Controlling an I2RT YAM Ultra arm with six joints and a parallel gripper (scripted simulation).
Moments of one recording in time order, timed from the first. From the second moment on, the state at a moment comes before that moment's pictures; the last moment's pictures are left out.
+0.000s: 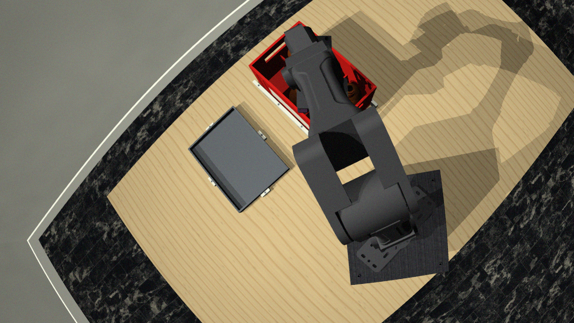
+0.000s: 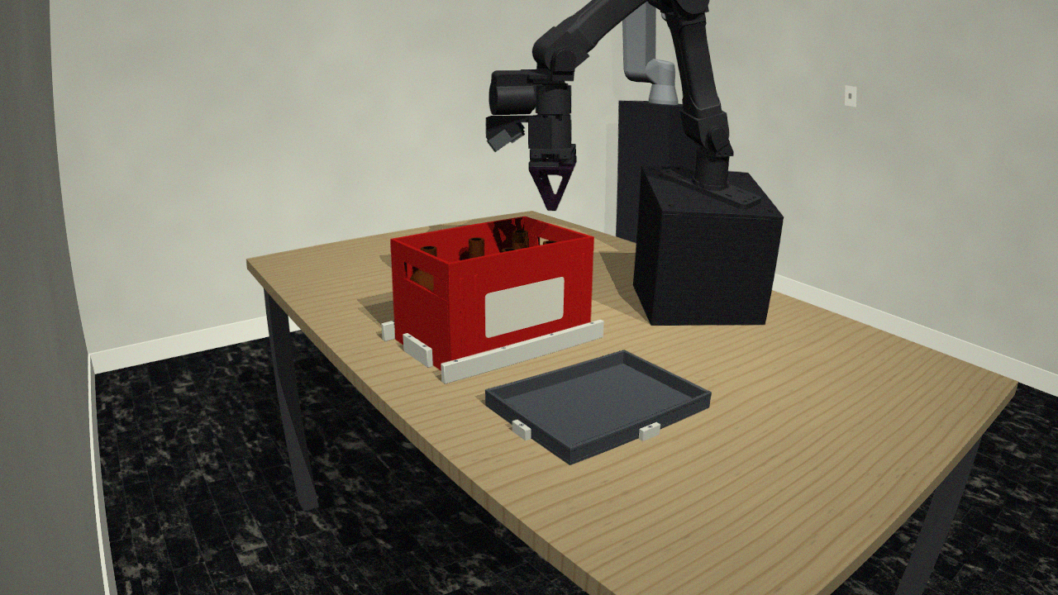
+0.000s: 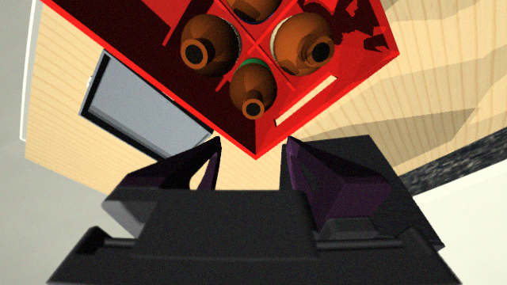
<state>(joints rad) -0.43 1.82 1.10 -0.81 -0.18 0.43</state>
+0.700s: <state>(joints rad) -0.43 1.84 1.08 -0.77 -0.18 0.44</state>
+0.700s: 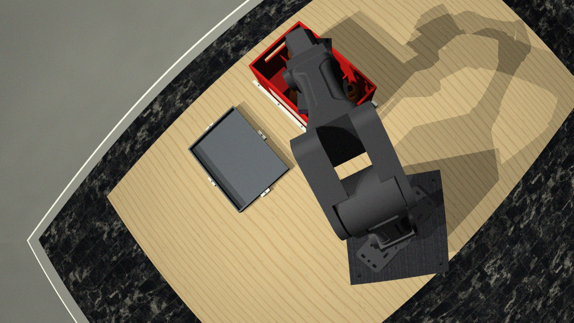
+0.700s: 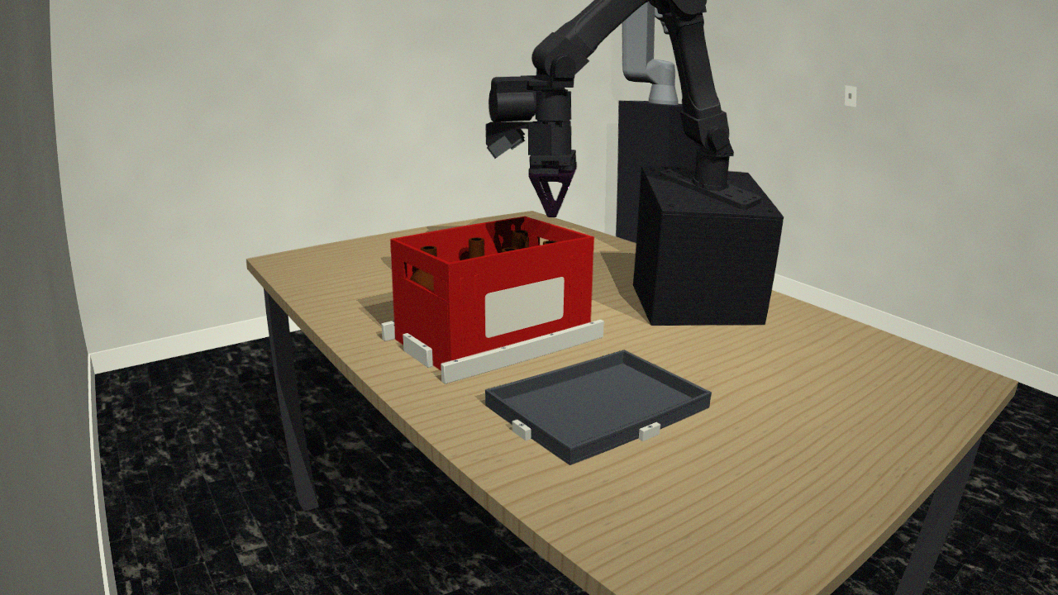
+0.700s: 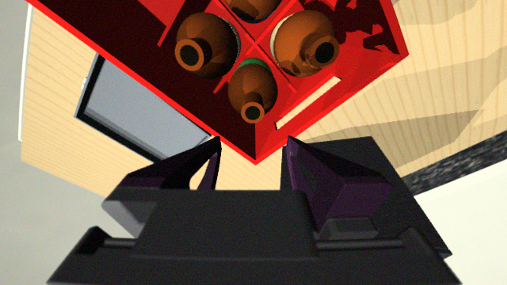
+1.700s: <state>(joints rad) -0.41 1.91 1.04 -0.65 -0.18 0.45</state>
